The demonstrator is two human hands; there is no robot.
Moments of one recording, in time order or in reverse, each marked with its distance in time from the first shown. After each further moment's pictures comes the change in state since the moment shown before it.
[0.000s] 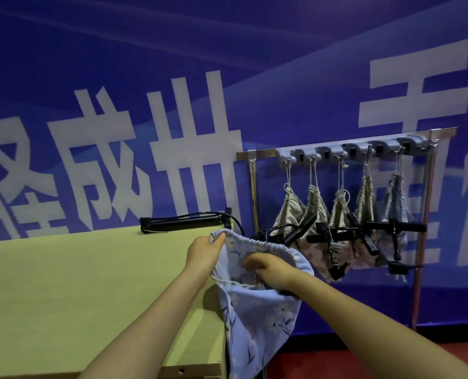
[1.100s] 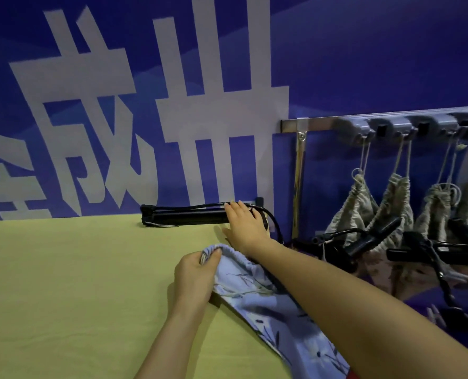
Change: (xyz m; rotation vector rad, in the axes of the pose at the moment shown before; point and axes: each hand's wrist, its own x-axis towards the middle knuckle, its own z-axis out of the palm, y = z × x) left_hand 0.117 -0.122 0.002 -0.228 0.142 0.003; right_hand 0.253 -0.029 0.064 -0.583 0.223 -0.096
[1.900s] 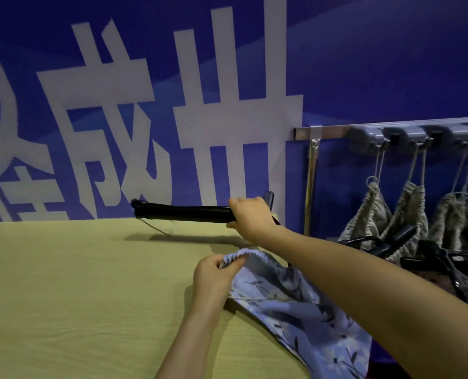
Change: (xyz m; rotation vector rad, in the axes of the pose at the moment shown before) left_hand -0.005 0.007 -0.005 -0.171 -0.099 -0.020; right_hand 0.012 -0.029 -0.043 -0.234 0.141 -0.155
